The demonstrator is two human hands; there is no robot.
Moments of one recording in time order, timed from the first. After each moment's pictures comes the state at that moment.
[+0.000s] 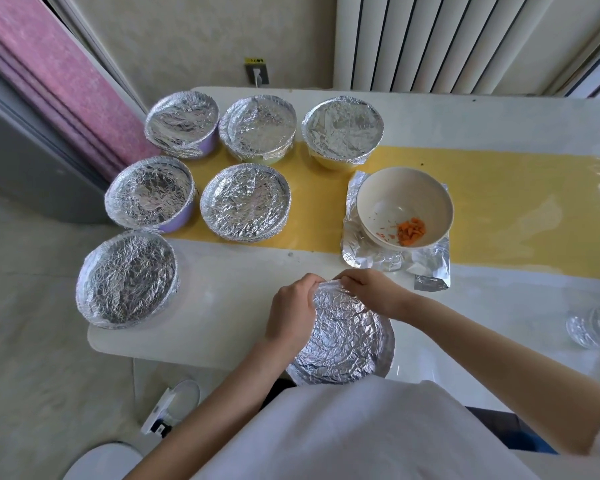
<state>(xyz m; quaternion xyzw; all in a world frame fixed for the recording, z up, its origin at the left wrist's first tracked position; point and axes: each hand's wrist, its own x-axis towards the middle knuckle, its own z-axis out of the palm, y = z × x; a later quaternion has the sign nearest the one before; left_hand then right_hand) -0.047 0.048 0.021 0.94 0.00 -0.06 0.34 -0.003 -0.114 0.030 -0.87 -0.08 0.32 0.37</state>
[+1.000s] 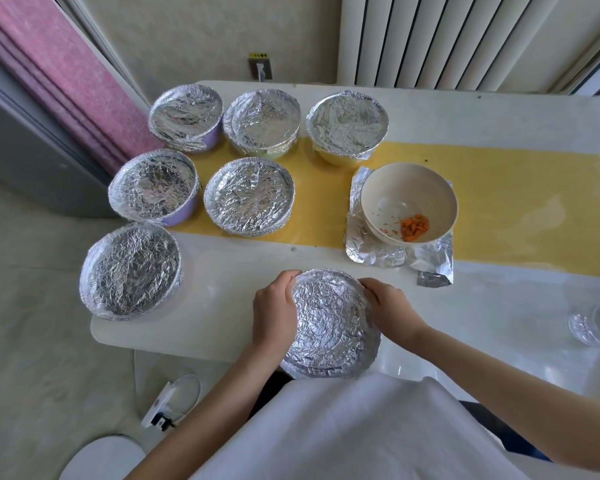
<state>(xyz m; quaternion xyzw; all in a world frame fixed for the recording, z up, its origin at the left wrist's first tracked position) -0.060 0.067 0.018 0.92 0.10 0.02 0.38 -0.044 -0.120 0.017 -0.91 -0.01 0.21 0.36</state>
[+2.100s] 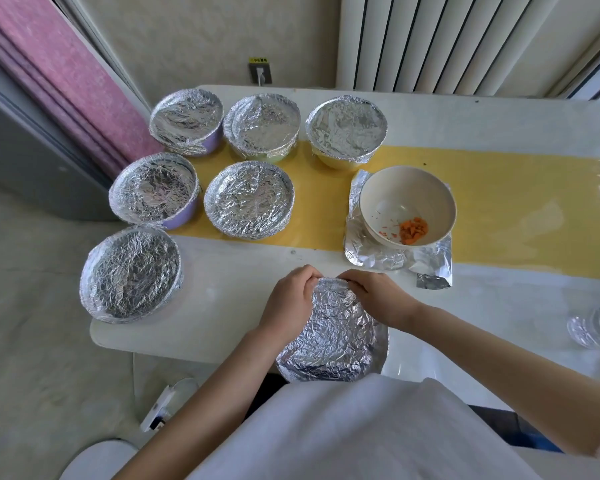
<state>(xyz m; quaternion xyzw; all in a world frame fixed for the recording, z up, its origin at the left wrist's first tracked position) -0.040 0.061 0.023 0.91 -0.03 -0.10 0.40 -0.018 -0.113 0.030 -0.90 -0.12 0.25 0.32</state>
